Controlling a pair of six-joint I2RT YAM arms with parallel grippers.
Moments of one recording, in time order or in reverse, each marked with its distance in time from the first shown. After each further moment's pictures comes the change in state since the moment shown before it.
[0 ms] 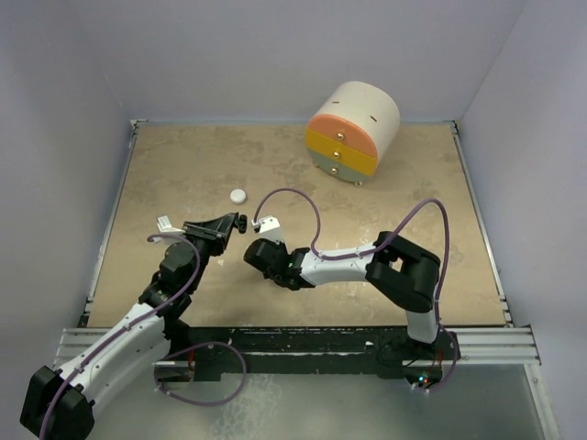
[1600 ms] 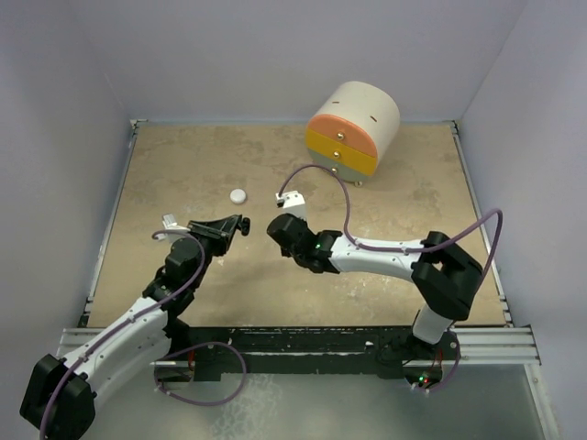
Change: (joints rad) left arm 0.000 0.076 0.011 -0.004 0.016 0.000; right arm -0.113 -0.228 -0.062 -0.045 0.009 -0.064
